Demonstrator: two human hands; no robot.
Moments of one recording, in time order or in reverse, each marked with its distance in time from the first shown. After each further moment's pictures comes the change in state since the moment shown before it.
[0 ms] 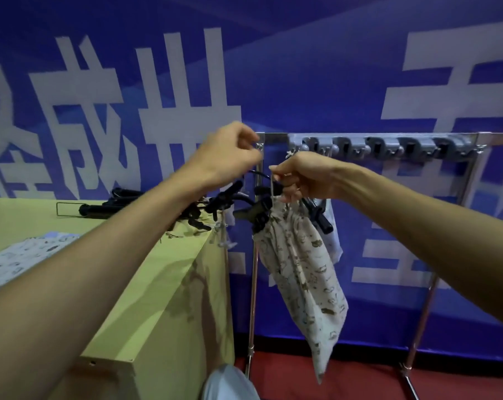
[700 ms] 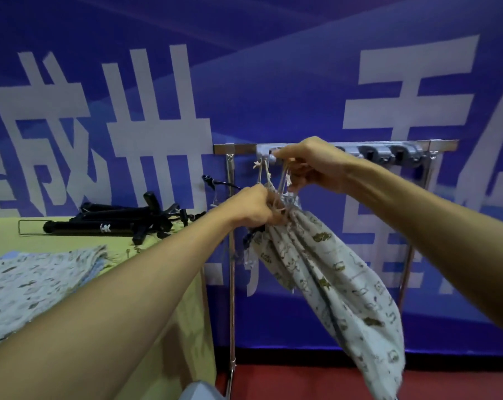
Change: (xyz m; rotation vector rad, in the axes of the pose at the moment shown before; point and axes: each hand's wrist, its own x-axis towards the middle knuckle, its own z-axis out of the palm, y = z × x) left_hand 0.022 0.018 0.103 0.149 -0.447 -0.001; right_hand -0.061 -0.009 -0.050 -0.098 0.243 -0.246
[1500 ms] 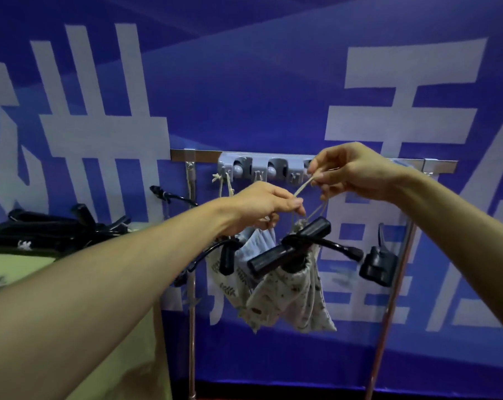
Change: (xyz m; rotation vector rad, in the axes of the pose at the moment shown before) left_hand 0.128 0.036 0.032 -0.579 -0.095 0.063; right_hand 0.045 0.065 -0.159 -0.104 -0.027 -0.025
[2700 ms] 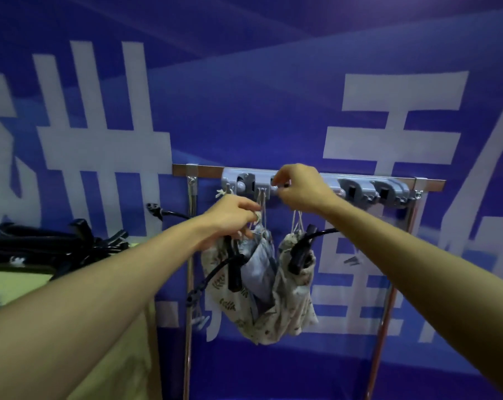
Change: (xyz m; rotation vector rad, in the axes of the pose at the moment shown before) left_hand -0.002 -0.034 -0.048 0.082 0.287 -0.078; right_hand 0.050 -0.022 0.079 -0.808 0.375 -0.047
